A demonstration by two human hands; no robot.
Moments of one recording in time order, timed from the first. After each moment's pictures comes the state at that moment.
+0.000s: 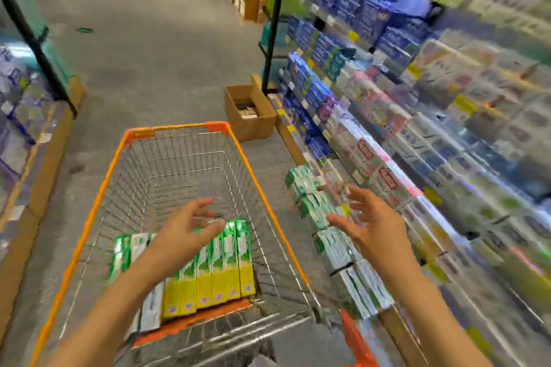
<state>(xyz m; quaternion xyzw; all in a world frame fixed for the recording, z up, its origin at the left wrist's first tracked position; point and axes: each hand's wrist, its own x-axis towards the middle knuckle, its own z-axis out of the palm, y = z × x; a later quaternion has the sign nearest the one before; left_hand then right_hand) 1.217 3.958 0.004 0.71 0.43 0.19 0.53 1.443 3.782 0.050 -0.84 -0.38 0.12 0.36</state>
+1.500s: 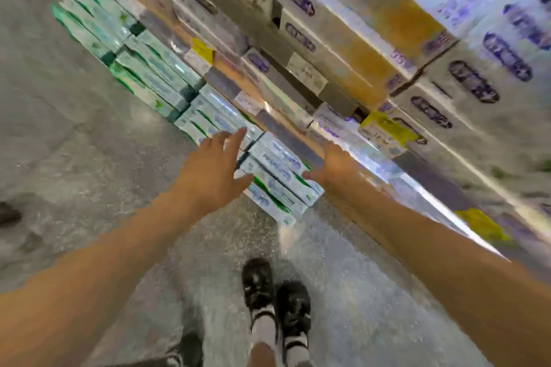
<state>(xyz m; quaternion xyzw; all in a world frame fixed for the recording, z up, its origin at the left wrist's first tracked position) 1.855 3.799 -0.511 0.94 0.11 -0.25 0.19 1.968 3.592 -0.583 -0.91 -0.11 0.36 0.16</state>
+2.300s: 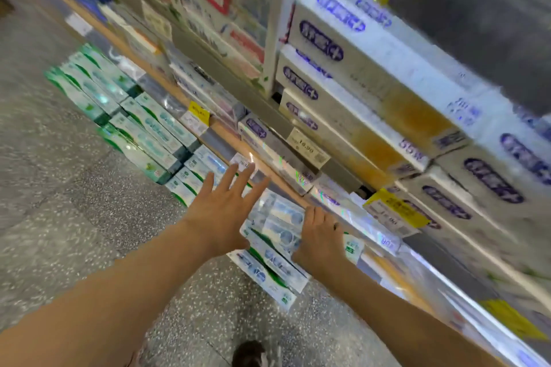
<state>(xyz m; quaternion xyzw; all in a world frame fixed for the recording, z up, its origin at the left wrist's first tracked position) 1.927 3.820 -0.525 0.94 -0.04 -0.32 0.03 1.960 3.630 -0.596 -0.93 -0.21 0.28 -0.07</state>
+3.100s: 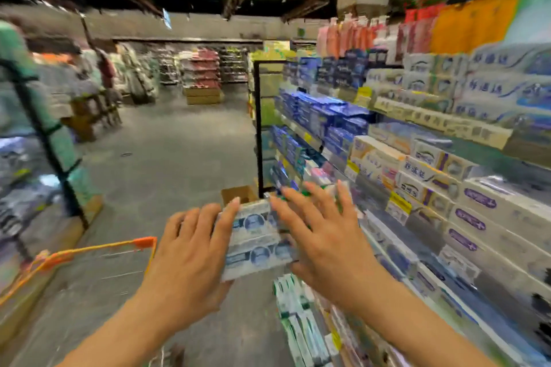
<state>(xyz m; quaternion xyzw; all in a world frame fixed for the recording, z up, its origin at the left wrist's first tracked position) 1.596 3.835 0.150 0.91 0.30 0.24 -0.19 1.787 3.739 0.157 -0.61 -0.67 -0.36 0.22</state>
